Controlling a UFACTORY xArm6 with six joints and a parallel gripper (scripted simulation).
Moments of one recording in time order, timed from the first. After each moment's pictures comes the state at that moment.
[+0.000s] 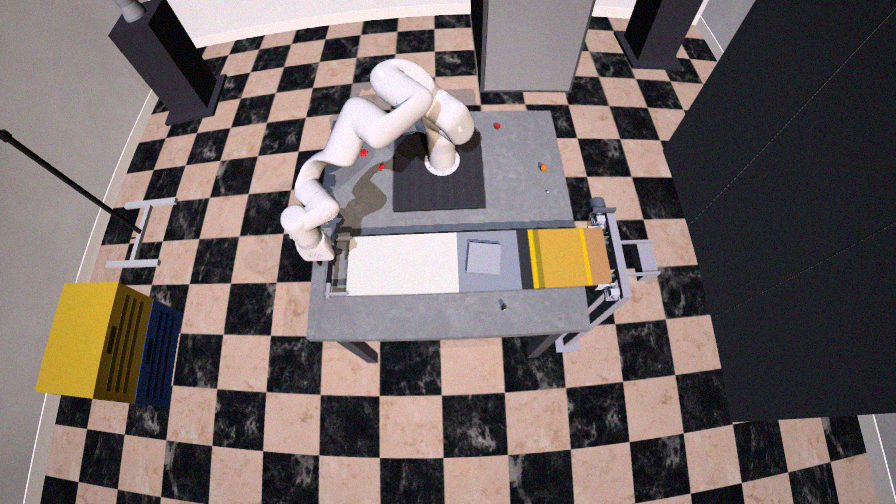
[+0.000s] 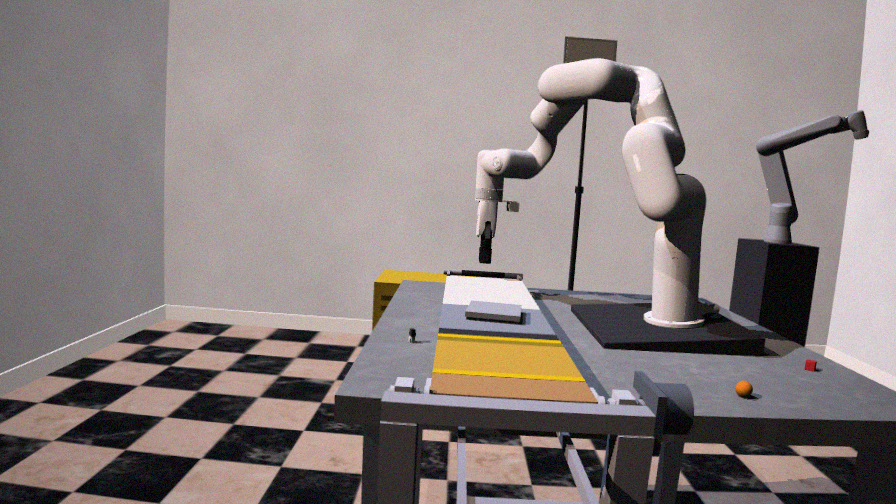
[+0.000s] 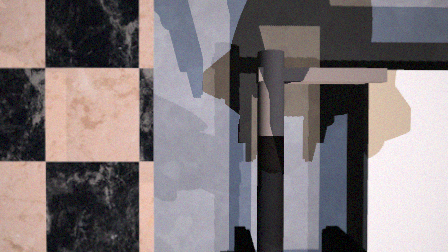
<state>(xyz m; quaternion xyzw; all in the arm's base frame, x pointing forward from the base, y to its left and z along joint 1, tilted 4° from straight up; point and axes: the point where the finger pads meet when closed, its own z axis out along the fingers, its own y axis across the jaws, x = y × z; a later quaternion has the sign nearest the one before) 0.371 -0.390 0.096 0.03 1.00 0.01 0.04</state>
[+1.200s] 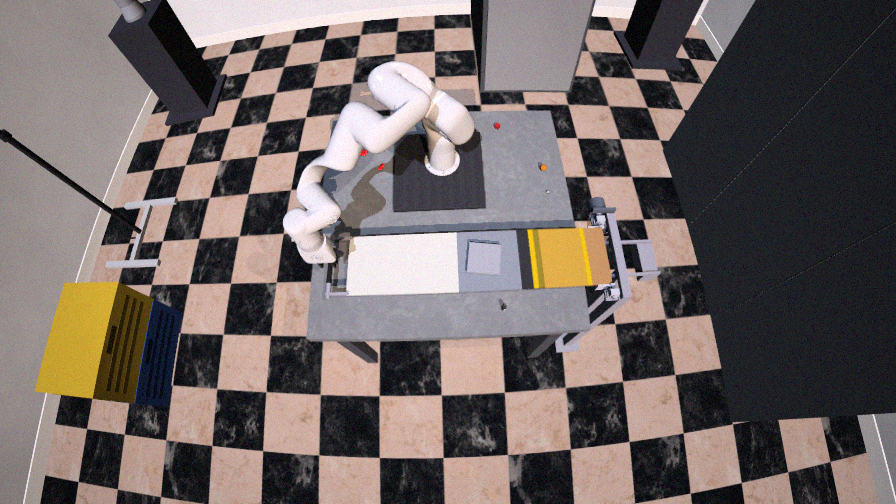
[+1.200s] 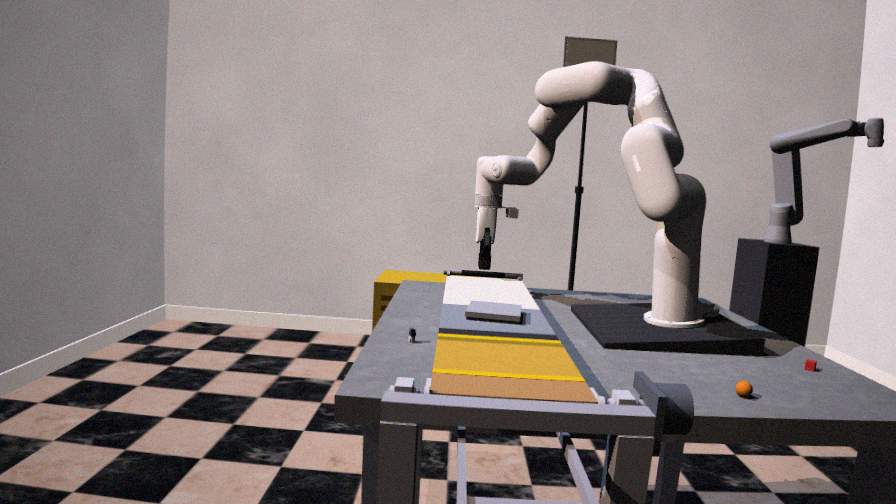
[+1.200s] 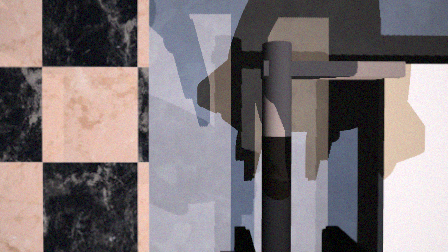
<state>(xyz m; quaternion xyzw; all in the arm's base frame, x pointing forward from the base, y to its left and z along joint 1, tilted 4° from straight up) 0.373 -0.391 0.079 0.03 1.00 0.01 0.04</state>
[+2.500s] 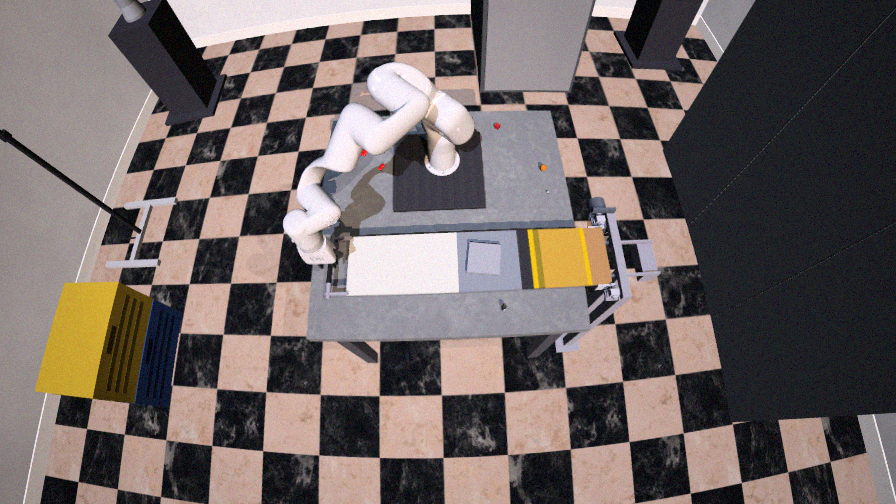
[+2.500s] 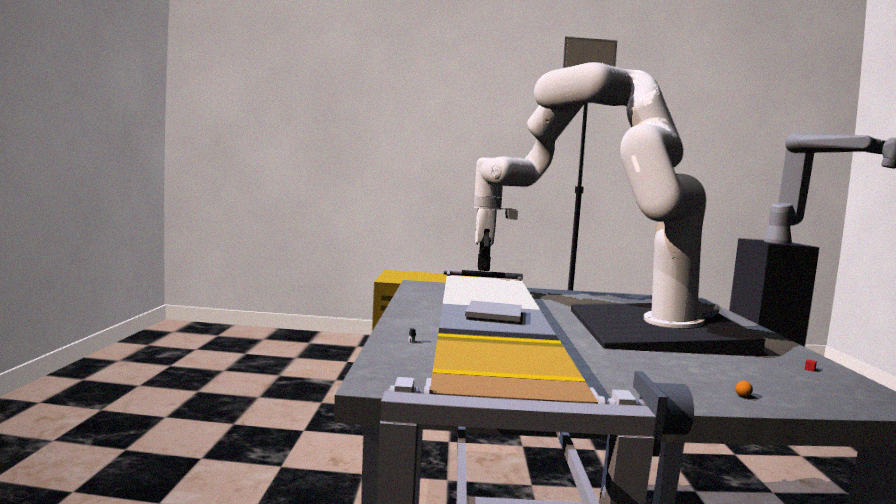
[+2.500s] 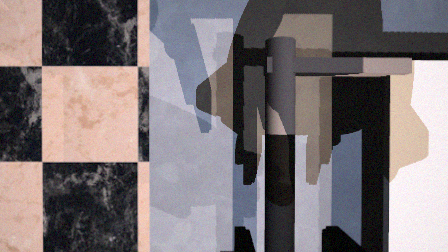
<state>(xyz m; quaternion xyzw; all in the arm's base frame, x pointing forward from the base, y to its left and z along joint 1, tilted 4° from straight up) 0.374 -0.392 0.076 0.03 1.00 0.01 0.04</state>
